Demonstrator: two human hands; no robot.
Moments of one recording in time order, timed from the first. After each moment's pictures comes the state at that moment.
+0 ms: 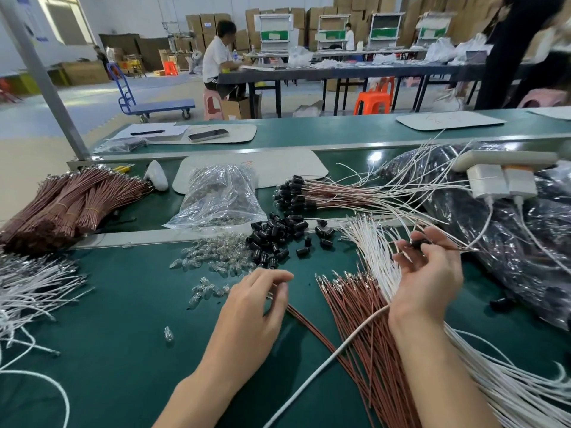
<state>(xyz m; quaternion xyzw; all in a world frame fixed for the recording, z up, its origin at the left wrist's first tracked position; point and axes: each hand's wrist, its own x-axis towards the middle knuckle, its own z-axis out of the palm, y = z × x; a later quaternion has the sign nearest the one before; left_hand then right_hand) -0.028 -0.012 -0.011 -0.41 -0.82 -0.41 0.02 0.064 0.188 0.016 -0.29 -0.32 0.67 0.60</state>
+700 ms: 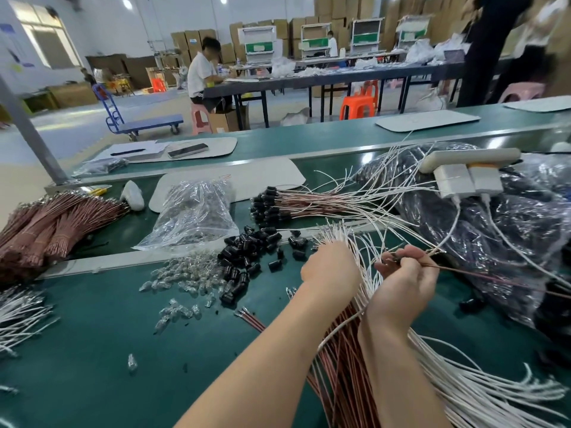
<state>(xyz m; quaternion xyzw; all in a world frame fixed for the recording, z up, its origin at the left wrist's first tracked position) -0.001 0.179 0.036 -0.34 -0.91 -0.20 -0.16 0.063 0.198 0.010 -0.36 -0.29 0.61 0.64</state>
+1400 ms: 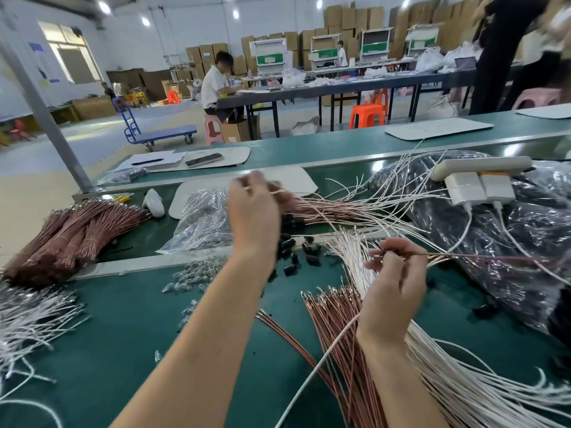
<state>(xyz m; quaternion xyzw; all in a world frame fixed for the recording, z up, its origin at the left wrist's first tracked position) -0.054 0.096 0.121 -0.15 -0.58 -0.80 -0.07 0.064 0.165 0.020 -0.26 -0.46 0.58 0.62</state>
